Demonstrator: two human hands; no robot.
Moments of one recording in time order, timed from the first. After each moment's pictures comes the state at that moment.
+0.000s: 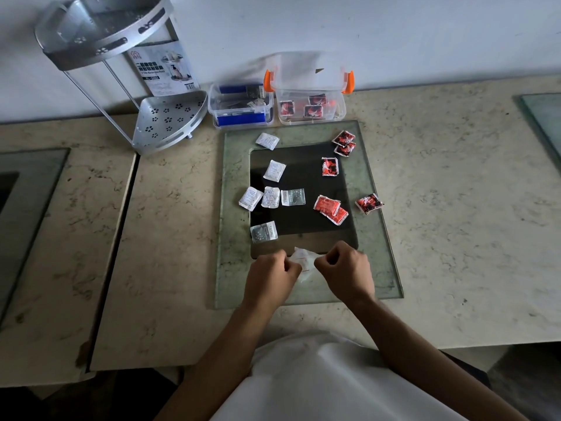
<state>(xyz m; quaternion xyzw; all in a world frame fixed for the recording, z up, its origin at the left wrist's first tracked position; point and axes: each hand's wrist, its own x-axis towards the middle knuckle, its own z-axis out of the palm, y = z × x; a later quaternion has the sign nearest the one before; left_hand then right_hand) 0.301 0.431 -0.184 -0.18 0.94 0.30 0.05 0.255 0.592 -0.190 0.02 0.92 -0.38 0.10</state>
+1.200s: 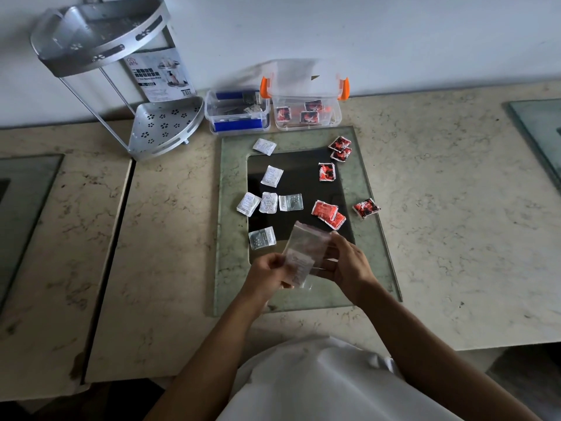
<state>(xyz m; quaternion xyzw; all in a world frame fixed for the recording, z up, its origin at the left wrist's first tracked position) 0.291 0.414 -0.211 -0.30 0.64 0.69 0.14 0.234 0.586 -0.172 0.19 0.55 -0.75 0.31</state>
